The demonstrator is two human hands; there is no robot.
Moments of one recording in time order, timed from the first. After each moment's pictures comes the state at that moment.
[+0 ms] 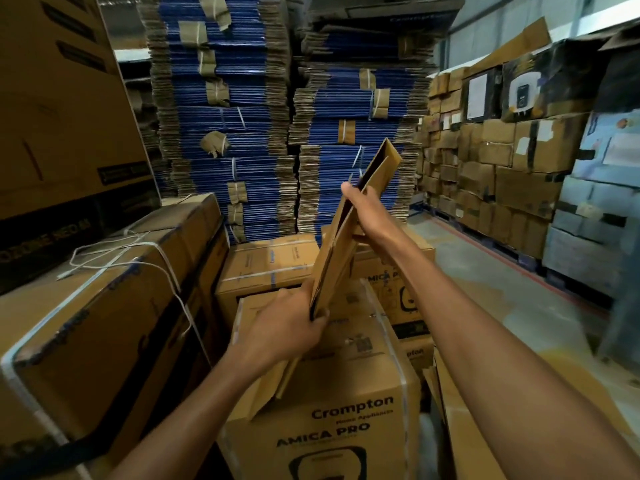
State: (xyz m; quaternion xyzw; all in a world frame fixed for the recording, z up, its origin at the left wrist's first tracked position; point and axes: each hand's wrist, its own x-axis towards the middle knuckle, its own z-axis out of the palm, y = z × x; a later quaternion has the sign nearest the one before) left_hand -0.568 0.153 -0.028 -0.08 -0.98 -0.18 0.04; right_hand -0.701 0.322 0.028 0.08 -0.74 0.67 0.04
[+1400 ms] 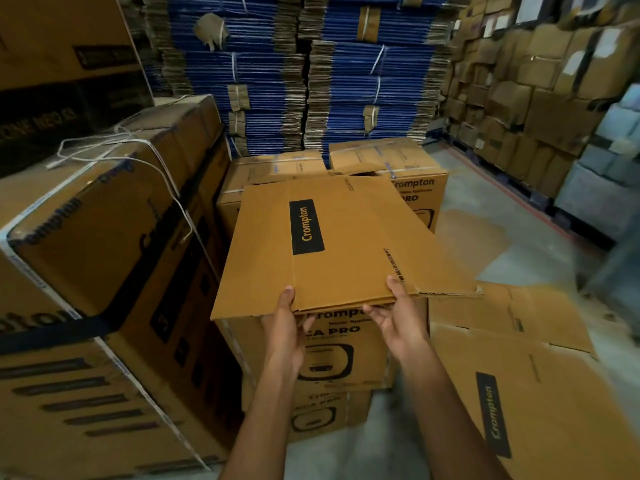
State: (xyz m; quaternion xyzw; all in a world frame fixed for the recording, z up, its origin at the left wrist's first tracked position) left_hand -0.531 0.179 -0.200 0.30 -0.38 -0.86 0.12; right_hand -0.566 0.336 -0.205 -0.22 -0.41 0.89 -0.05
